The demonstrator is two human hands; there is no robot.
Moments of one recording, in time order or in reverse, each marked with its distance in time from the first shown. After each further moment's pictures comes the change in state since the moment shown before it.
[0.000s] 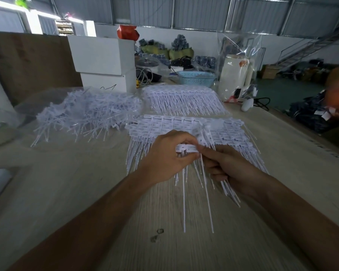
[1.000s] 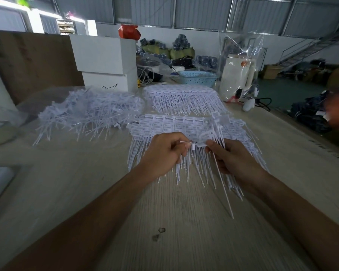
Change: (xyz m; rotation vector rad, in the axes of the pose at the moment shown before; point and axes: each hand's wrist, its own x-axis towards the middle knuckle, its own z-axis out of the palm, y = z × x) left_hand 0.003 -0.016 -0.002 -0.114 -0.045 -0.228; right_hand -0.001 -0.002 -0.004 -0.184 0.202 -0.183
